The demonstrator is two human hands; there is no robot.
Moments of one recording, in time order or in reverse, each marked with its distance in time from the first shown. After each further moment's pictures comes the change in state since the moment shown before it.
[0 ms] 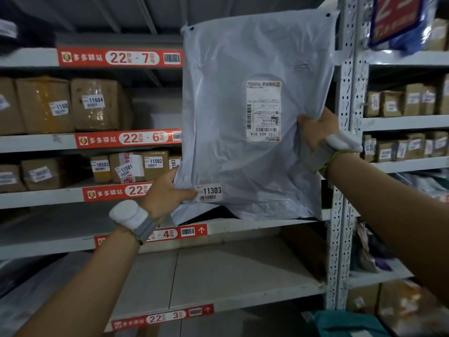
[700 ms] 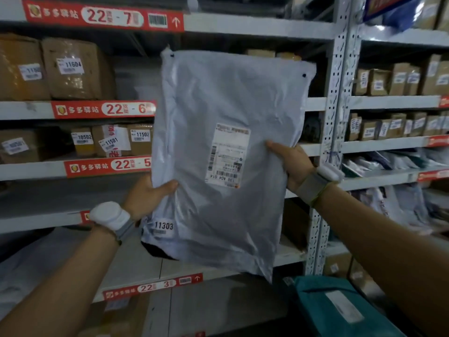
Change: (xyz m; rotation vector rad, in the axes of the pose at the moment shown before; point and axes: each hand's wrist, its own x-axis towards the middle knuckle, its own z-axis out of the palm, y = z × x) left_hand -0.034 -0.057 0.000 -0.034 0.041 -0.055; right_hand -0.098 0.051 0.002 0.455 -0.341 0.442
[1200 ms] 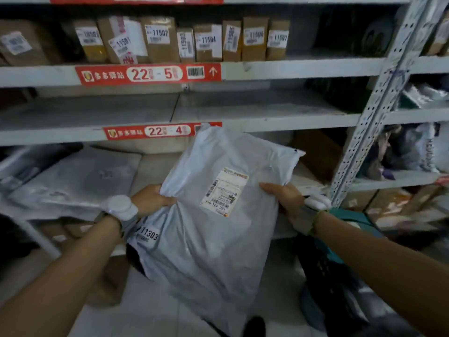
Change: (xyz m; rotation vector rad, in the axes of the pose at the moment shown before) left_hand -0.104 -0.169 -0.034 0.275 -0.337 -0.603; right_hand -0.110 0.229 -0.010 -0.185 -0.030 0.602
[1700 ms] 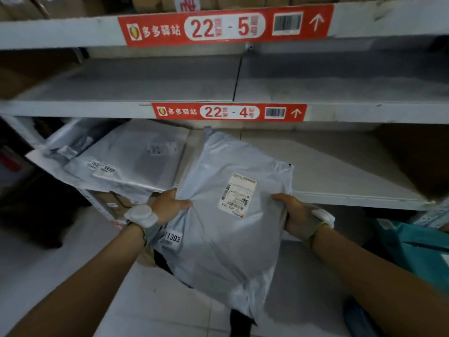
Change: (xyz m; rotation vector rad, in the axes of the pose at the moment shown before) left_hand 0.082 -0.138 -0.069 -0.102 0.137 -0.251; right_hand 0.160 0.105 0.149 0.171 -0.188 0.434
